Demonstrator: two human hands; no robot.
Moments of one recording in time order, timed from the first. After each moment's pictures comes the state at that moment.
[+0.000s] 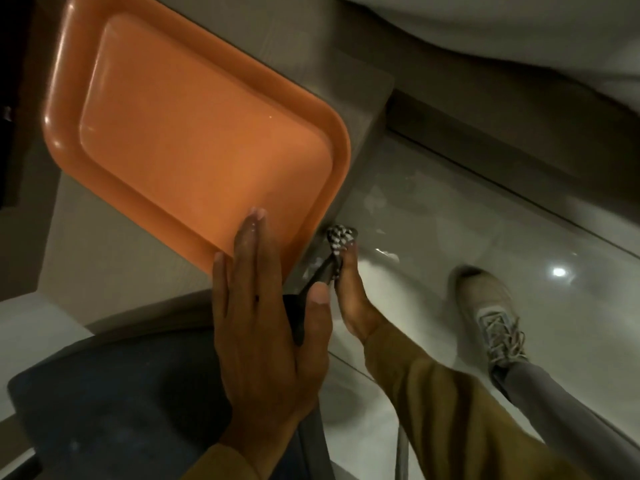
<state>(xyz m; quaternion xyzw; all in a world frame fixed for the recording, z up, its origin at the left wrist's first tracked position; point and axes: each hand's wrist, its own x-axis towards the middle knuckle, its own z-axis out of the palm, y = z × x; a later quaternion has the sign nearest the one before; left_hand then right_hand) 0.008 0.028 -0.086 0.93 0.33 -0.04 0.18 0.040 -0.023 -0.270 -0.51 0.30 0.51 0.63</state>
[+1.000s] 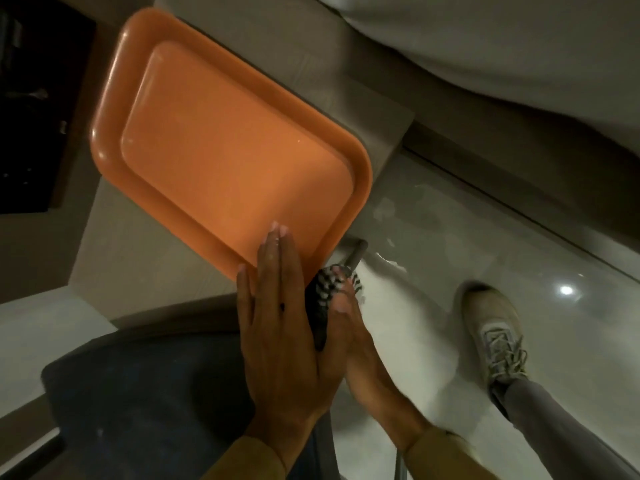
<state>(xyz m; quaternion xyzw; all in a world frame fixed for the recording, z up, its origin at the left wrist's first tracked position) 0.016 0.028 -0.081 0.92 0.35 -0.06 0.17 0.010 -0.056 -0.182 -0.55 0.13 0.56 0.61</state>
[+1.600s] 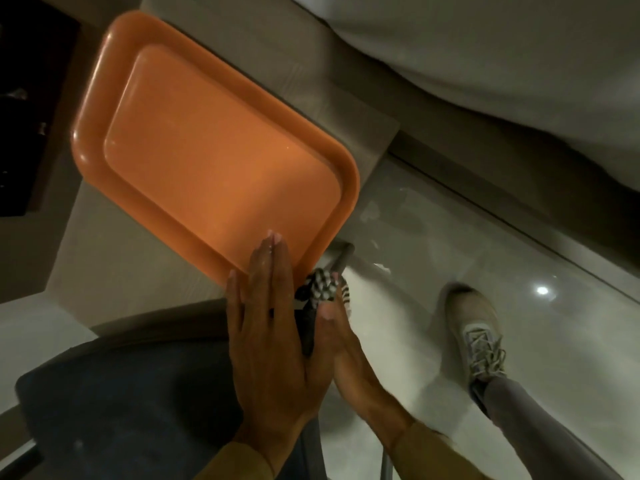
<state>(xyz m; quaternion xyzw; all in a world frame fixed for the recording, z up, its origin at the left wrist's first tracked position) 0.013 0.029 -0.081 0.92 0.34 -0.05 0.18 0.015 -0.059 -0.179 -0.52 0.15 0.58 0.61</state>
